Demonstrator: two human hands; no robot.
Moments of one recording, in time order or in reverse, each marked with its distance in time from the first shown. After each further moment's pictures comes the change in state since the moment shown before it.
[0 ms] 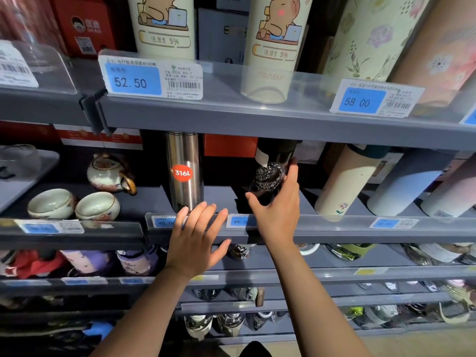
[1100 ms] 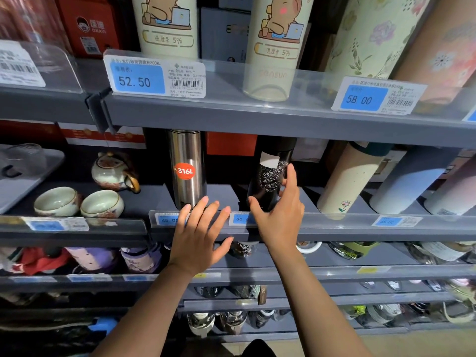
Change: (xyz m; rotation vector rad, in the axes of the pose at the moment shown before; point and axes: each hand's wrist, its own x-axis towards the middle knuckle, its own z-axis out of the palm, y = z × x) left_hand 0.002 0.001 -0.003 -0.008 -0.060 -0.017; right_hand -0.012 0.013 0.002 -0.038 0.054 -0.132
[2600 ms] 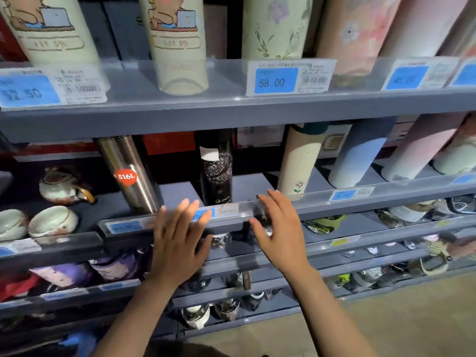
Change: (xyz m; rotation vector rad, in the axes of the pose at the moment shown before) left_hand 0.028 0.048 -0.031 -0.175 -0.065 0.006; right_hand -0.026 0.076 -0.079 -0.092 -0.218 -0.141
